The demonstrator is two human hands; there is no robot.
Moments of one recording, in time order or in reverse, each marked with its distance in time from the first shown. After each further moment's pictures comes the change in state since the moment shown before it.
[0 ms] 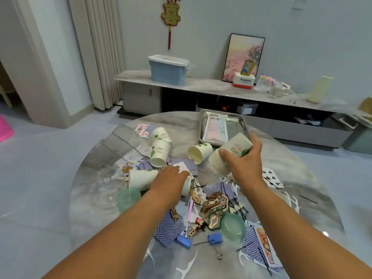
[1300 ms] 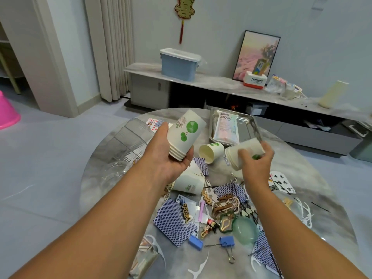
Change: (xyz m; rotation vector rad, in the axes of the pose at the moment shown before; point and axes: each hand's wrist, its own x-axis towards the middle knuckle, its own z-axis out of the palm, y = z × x) left_hand -0.022 -0.019 -0.100 -2.421 0.149 -0.684; right_hand 0.018 0.031 0.023 0.086 0.179 0.049
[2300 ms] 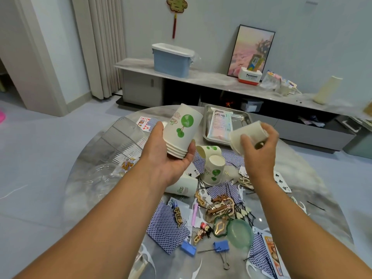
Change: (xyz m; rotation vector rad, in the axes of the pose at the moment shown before) left_hand 0.009 -0.011 0.017 -0.177 -0.043 -0.014; right_hand 0.027 -0.016 -0.010 -0.129 -0.034 -0.292
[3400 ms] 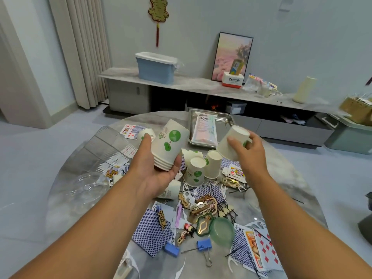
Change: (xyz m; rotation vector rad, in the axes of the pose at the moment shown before) left_hand 0.002 -0.023 -0.001 0.086 0.031 0.016; right_hand 0.015 -0.010 -0.040 0.112 -0.122 0.252
